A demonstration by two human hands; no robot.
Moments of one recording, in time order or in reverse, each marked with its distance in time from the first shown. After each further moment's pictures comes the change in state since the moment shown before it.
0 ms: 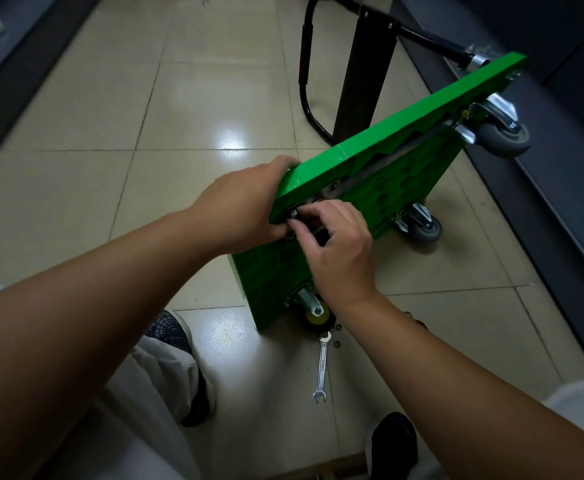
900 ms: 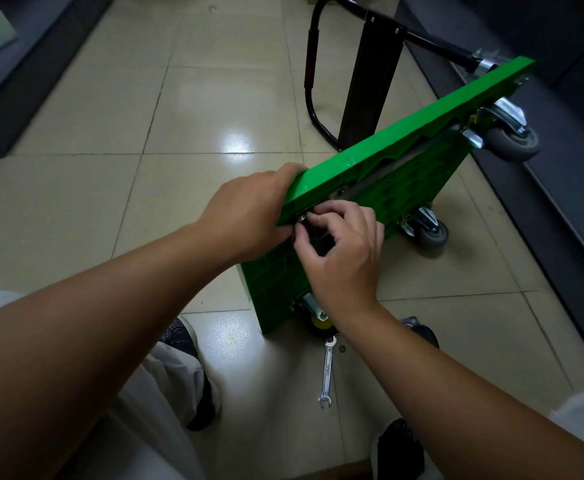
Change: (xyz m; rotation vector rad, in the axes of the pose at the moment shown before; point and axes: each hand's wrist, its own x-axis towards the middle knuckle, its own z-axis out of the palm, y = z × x) left_hand -0.001 0.001 0.004 0.070 0.089 -0.003; right_hand -0.005 -0.010 0.006 -0.097 0.078 0.092
